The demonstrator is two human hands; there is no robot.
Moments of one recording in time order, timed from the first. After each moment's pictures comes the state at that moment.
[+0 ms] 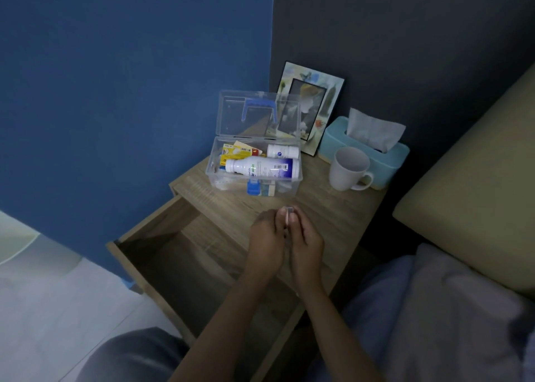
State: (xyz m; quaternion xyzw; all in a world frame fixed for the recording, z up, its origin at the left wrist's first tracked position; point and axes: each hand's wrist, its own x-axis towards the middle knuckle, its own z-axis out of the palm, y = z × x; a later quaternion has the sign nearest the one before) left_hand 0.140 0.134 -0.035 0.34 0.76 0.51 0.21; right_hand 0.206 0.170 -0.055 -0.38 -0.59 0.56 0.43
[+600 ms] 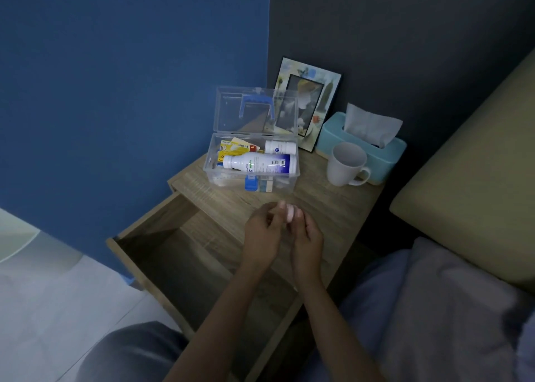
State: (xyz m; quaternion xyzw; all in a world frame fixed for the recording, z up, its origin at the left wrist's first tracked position) left_hand 0.143 0.131 -0.032 0.29 0.73 0.56 0.26; right_hand 0.211 0.170 -0.059 -0.41 -0.54 0.59 0.43
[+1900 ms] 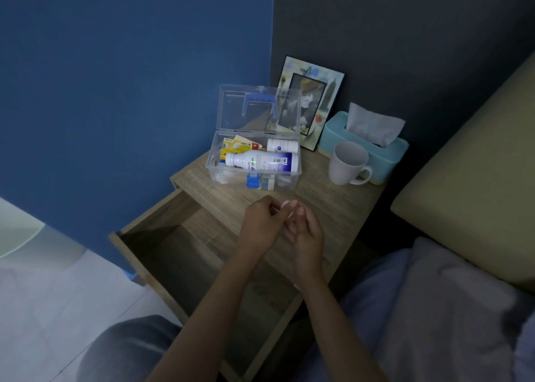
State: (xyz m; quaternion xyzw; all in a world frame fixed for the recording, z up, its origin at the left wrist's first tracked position) left_hand 0.125 0.138 -0.022 0.34 0.78 0.45 0.26; right_hand 0.212 0.171 -0.053 -0.37 -0.45 0.70 0.42
